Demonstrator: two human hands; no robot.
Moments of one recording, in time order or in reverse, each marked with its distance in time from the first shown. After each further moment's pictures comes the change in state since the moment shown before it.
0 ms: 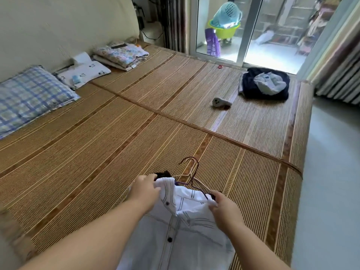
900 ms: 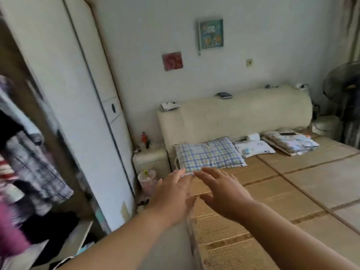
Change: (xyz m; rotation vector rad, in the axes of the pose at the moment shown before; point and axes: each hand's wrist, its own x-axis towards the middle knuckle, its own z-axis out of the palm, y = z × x) left_hand -0.405 -0.207 -0.356 0.298 0.736 -0.144; right_hand -0.374 -0.467 0.020 -0.372 0.002 -1.575
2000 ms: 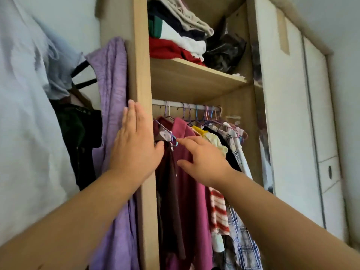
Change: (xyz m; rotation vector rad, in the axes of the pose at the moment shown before) left_hand -0.176 -0.319 -0.367 0.883 0.915 -0.956; right_hand 0.332 -0.526 -0.019 0.609 0.282 -1.106
